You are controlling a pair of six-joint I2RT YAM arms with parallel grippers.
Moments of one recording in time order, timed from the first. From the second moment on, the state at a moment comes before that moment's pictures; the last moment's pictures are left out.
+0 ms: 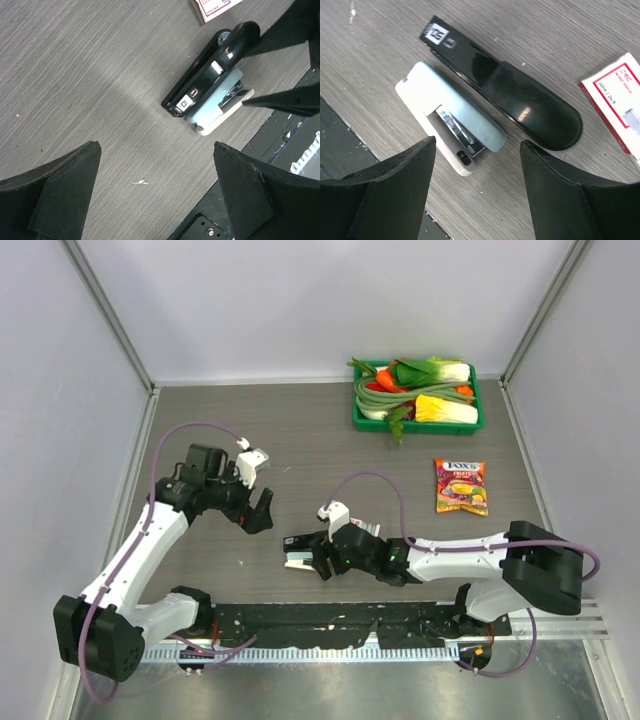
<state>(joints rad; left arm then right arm) -0.29 1.08 0.91 -0.78 0.51 0.27 1.20 1.40 0.60 0.12 0.20 0.46</state>
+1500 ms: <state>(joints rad) -0.70 1.10 1.00 -0.84 0.23 0.28 1.40 1.39 0.60 0.07 0.42 0.49</state>
